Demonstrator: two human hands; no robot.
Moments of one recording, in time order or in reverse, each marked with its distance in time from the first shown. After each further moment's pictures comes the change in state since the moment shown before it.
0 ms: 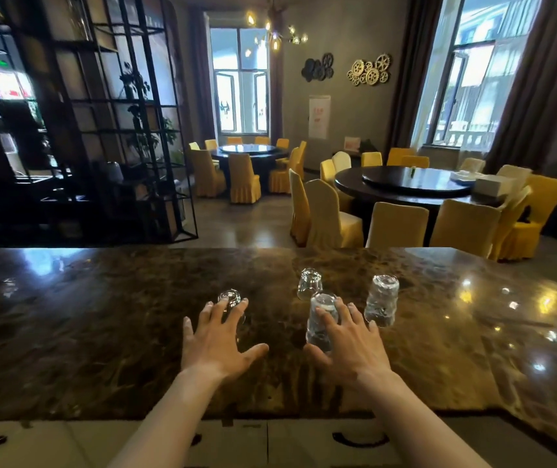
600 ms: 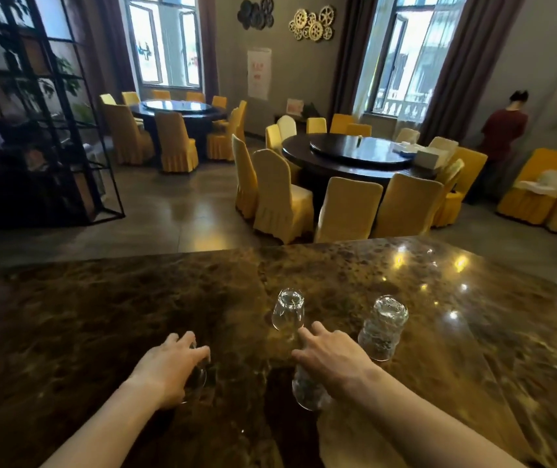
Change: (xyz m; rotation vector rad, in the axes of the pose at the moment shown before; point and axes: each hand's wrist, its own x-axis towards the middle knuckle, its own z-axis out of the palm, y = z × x) left_hand 0.211 -0.067 0.064 0.289 -0.378 0.435; right_hand 0.171 0.015 0.025 -0.480 -0.316 -0.265
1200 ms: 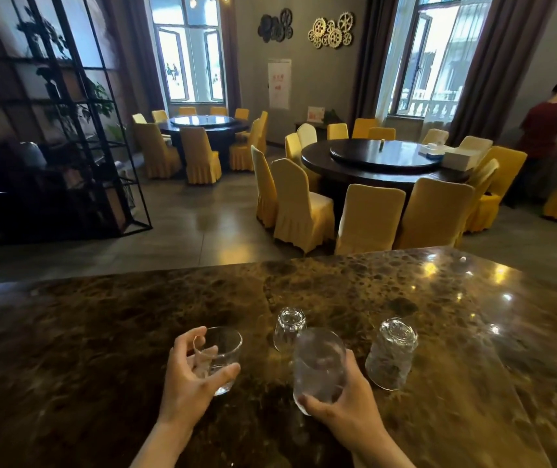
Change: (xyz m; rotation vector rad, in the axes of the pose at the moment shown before) left_hand 0.018 0.070 0.009 -1.540 0.657 -0.282; right_hand -0.015 0.008 0.078 1.503 0.643 0.317
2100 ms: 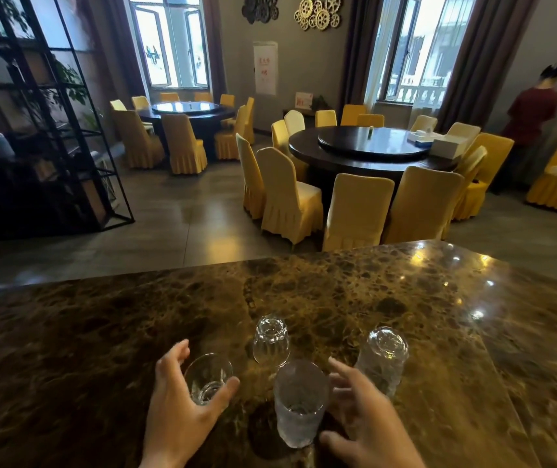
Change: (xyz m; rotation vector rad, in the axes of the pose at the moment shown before) left_hand 0.012 -0.020 0.033 0.531 0.056 0.136; right_hand 0.001 0.000 -0.058 -0.225 -0.160 0.003
